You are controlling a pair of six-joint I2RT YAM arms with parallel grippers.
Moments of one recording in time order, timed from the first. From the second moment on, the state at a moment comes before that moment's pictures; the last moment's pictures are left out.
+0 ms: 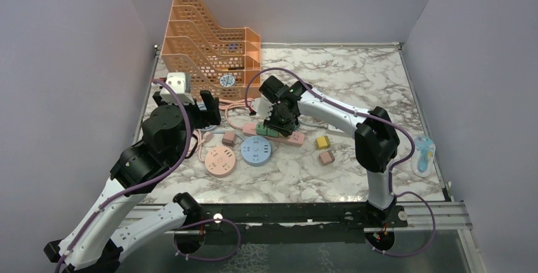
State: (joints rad) left arm -0.75 0.72 1.15 -0.65 -0.61 -0.28; right arm 0.82 1.99 1.65 -0.96 -0.04 -0.51
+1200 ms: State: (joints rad) left arm -0.75 0.72 1.15 -0.65 -0.61 -0.27; right arm 0.83 1.92 1.50 -0.79 -0.02 -0.48
